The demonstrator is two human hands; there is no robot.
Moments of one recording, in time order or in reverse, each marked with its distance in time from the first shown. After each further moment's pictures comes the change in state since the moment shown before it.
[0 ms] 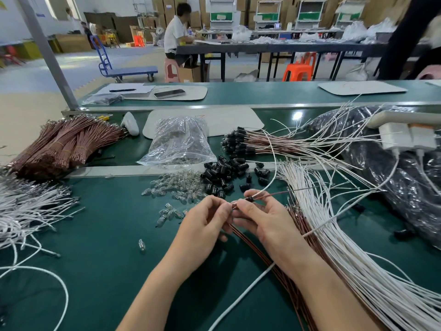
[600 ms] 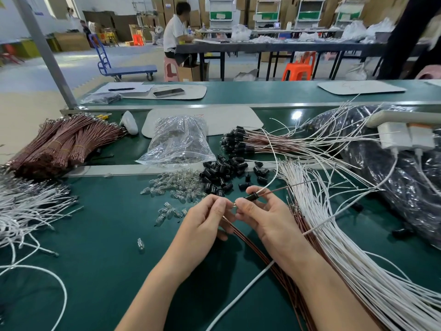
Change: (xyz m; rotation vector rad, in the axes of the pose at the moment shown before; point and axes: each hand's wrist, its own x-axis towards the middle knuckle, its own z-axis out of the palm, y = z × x) left_hand -0.002 0.003 0.003 -0.072 -0.004 -0.029; right_hand -0.002 -0.005 0.001 0.007 -0.008 -0.065
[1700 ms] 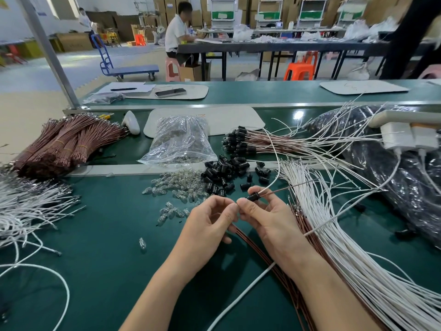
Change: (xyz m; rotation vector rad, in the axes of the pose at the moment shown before) left_hand 0.001 -0.002 0.004 -0.022 0.005 0.020; right_hand 0.001 0.002 0.001 0.001 0.019 0.002
